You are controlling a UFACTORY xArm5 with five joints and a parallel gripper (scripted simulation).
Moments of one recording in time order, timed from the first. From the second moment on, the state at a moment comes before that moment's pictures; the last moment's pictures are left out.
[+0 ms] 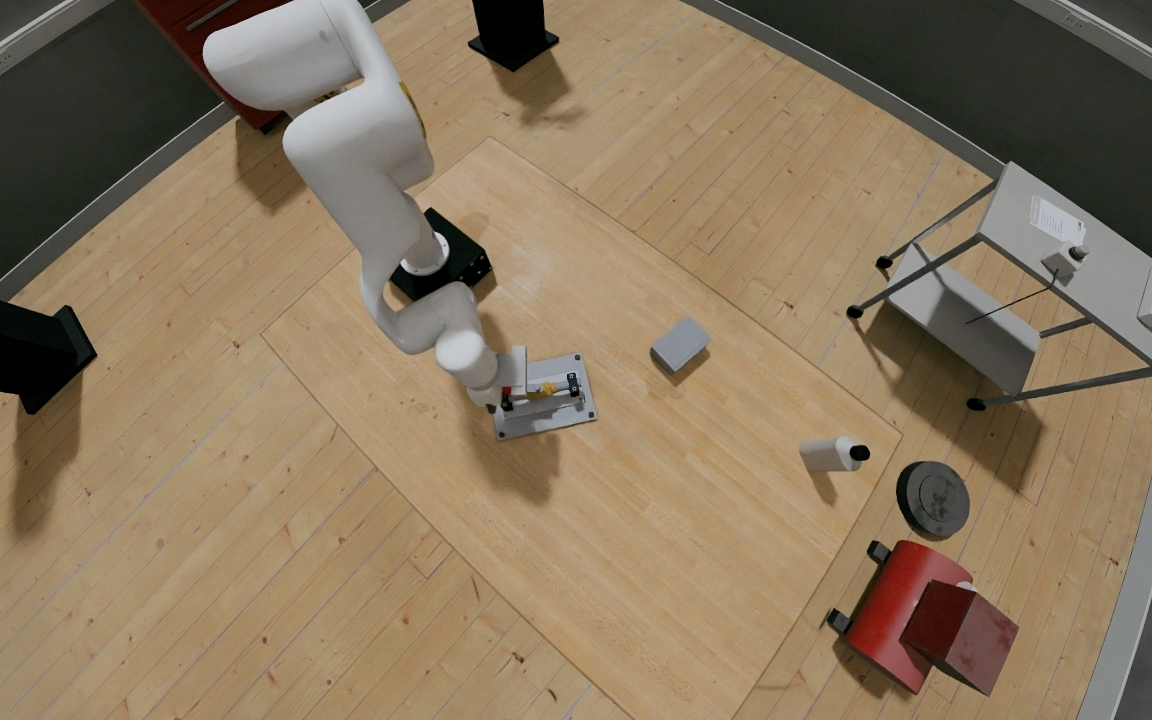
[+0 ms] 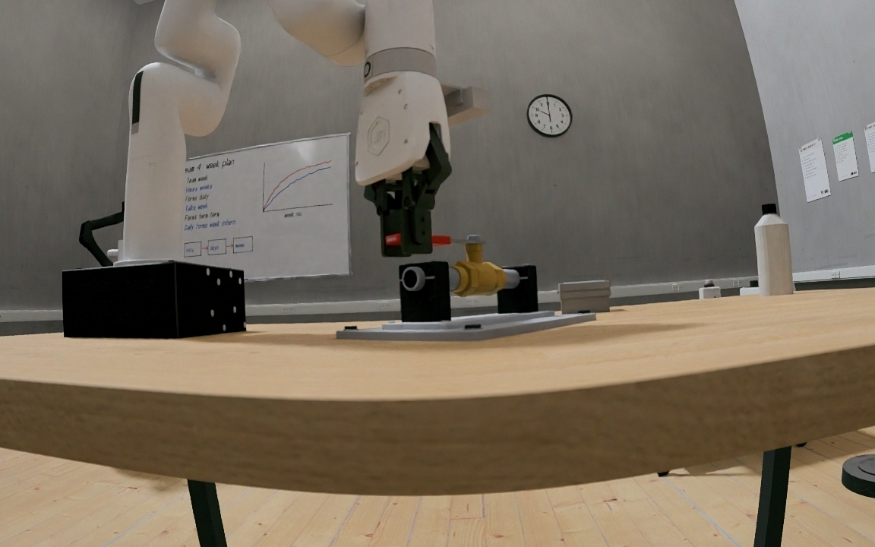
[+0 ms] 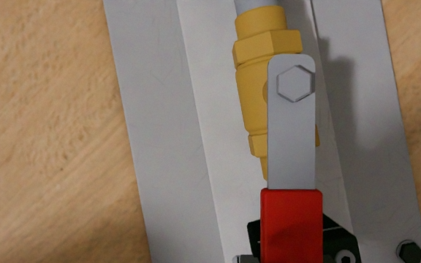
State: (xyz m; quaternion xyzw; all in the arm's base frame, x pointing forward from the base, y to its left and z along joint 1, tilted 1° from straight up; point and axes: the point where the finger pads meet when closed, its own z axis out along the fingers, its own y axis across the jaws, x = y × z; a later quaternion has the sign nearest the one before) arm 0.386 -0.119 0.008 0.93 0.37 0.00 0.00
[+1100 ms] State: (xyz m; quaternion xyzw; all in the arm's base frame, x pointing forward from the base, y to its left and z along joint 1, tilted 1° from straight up) arm 0.376 -0.107 0.008 0.96 0.29 0.00 0.00
